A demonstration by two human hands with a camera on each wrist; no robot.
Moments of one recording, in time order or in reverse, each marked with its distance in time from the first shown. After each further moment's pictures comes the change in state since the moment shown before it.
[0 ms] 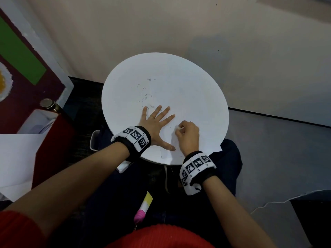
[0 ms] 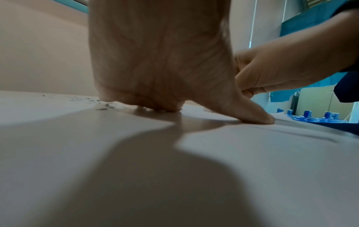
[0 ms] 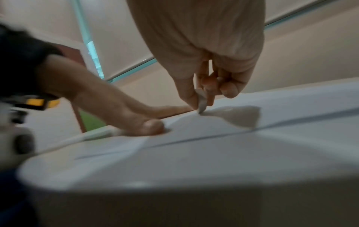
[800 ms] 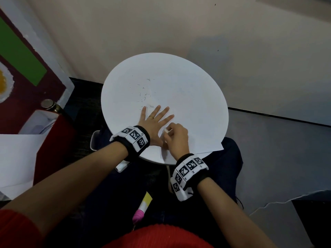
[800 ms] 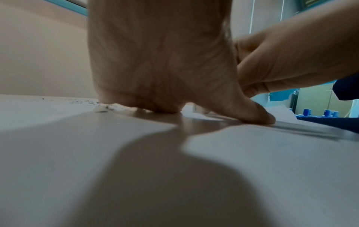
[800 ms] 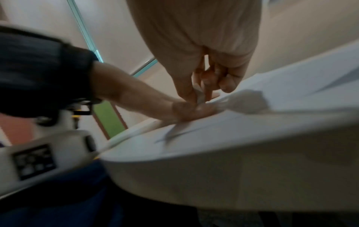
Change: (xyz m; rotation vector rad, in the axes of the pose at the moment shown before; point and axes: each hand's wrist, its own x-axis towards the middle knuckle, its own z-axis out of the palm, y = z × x) left_hand -0.001 0.002 -0.001 0.011 0.006 -0.002; right_hand -0.015 -0.013 0.015 -0.002 -0.111 -0.078
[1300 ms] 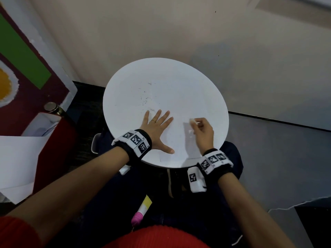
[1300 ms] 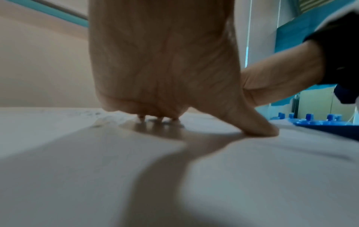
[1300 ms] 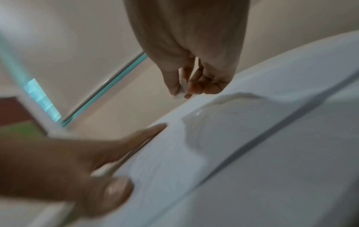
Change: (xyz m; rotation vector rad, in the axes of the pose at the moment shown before) left_hand -0.005 0.007 -0.007 -0.017 -0.056 -0.009; right_hand 0.032 0.044 -0.051 0.453 0.164 0.162
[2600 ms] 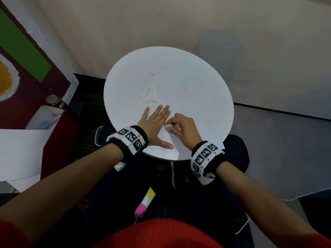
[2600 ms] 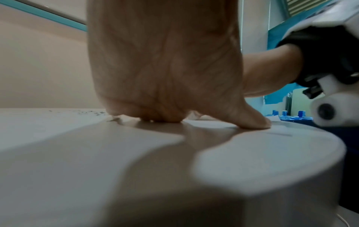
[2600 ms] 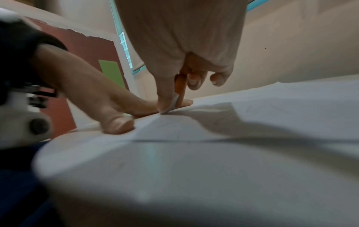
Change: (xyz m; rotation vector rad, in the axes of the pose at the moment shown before) left_hand -0.011 -0.008 0.014 0.035 0.011 0.019; right_hand -0.017 -0.011 0.031 -0.453 -0.488 -0.452
